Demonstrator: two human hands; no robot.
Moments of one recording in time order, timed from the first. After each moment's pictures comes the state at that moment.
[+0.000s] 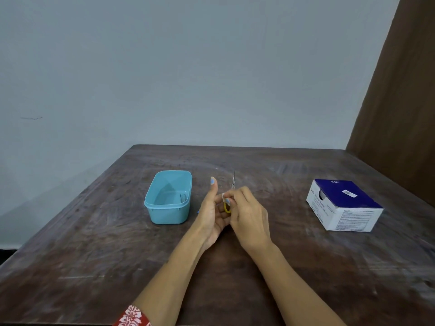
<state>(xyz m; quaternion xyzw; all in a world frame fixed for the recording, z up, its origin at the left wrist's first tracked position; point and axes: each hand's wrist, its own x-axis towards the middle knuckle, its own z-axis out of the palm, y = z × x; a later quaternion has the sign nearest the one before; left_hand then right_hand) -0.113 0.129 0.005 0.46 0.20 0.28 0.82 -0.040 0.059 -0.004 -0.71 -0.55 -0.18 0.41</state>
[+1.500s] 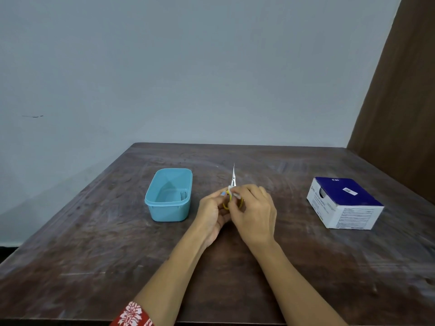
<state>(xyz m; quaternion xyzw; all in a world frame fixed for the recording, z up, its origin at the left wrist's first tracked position) -0.113 0.126 0.005 0.47 0.21 0.33 0.79 -0.037 0.061 -0.007 -0.69 -0.47 -0.29 0.47</state>
